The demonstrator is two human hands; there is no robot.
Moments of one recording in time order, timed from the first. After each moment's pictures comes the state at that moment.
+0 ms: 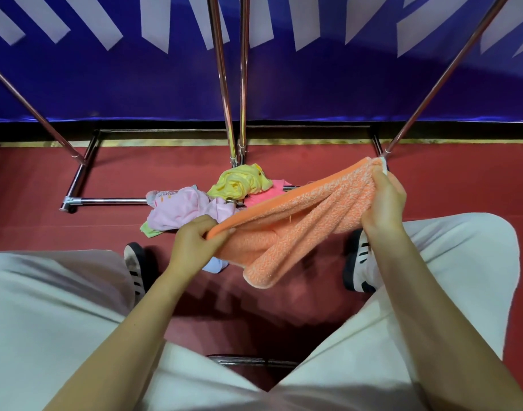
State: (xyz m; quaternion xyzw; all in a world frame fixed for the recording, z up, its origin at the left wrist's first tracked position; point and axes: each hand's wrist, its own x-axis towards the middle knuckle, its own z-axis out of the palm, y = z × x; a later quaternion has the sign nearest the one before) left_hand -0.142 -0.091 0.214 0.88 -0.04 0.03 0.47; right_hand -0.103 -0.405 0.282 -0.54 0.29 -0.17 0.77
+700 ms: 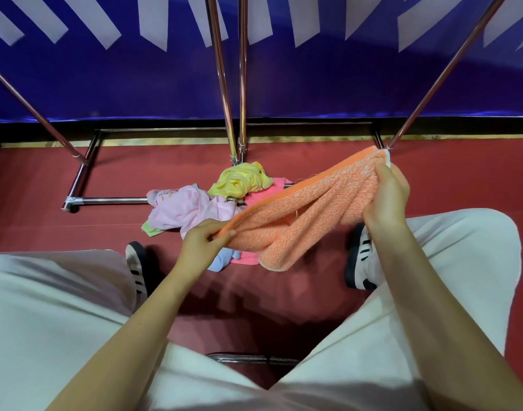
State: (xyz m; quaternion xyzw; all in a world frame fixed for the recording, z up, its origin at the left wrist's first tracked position) left_hand -0.141 -0.099 0.205 0.87 -0.02 -0.03 0.49; right_hand -0.104 -0.404 0.293 -0.55 0.28 -0.18 0.77
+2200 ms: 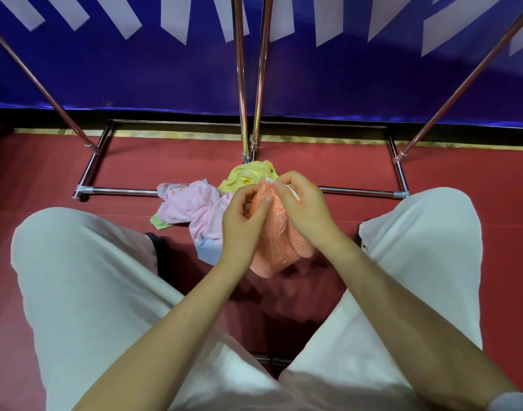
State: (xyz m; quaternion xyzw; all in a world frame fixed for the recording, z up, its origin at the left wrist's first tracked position) left_hand -0.137 -0.166 0.260 0.72 0.09 0.08 0.69; right_hand -0.110 -0.284 0.286 -0.81 -0.07 -0.01 0.58
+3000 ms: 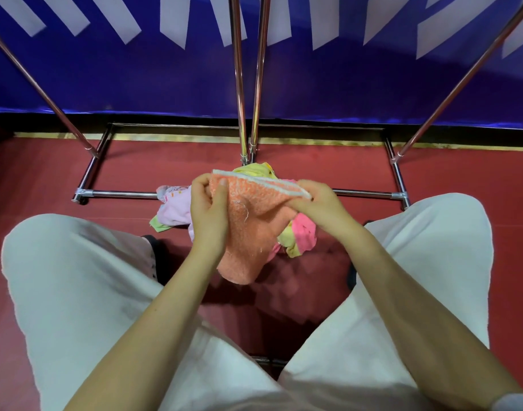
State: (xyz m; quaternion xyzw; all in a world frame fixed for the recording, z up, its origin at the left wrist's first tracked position) left_hand -0.125 -0.129 0.278 0.70 0.17 0.12 0.68; right_hand -0.102 -0.319 0.286 -0.83 -0.01 0.12 0.55
